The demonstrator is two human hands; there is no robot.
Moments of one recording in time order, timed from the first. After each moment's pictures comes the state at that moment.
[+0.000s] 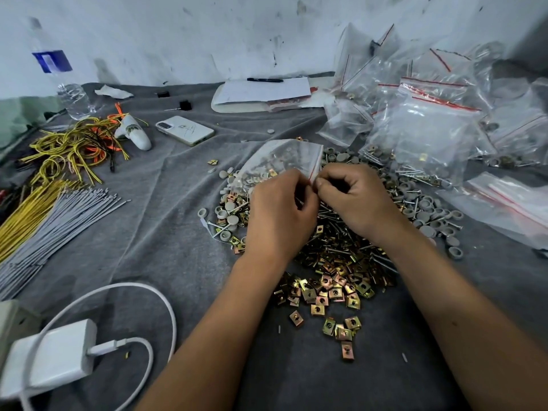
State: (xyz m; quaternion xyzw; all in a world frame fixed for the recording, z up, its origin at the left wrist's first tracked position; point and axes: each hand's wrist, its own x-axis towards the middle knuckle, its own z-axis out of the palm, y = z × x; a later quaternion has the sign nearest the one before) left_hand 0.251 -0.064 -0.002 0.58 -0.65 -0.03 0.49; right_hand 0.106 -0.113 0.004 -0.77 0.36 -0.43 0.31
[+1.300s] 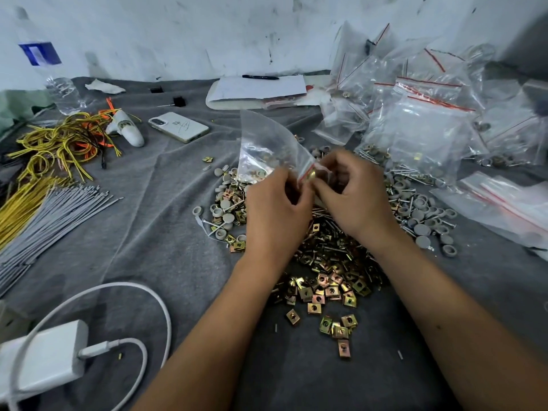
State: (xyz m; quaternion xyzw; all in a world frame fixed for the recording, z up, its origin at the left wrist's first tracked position) left_hand 0.248 -0.064 -0.004 0.59 -0.60 -0.07 0.54; right_hand 0.113 -0.110 0.001 -0.73 0.43 -0.49 0.22
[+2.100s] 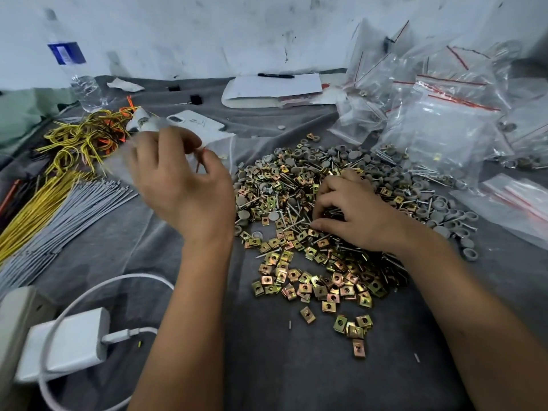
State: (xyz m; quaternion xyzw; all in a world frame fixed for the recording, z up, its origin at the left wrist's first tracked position) left_hand 0.331 -0.047 0.034 0.65 -0.41 0.29 0.58; right_hand 0.109 -0.107 0.009 -0.89 0.42 -0.12 0.15
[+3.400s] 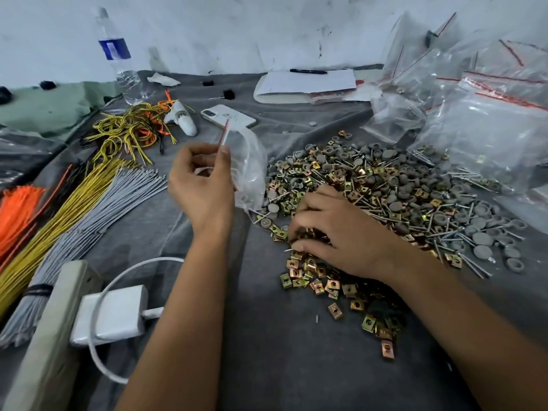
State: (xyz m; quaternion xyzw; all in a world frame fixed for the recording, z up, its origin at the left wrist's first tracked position) left_hand 0.372 -0.050 0.010 0.62 -0.32 -0.02 0.72; right_hand 0.156 -0.073 -0.004 -0.94 0.25 -0.18 0.15
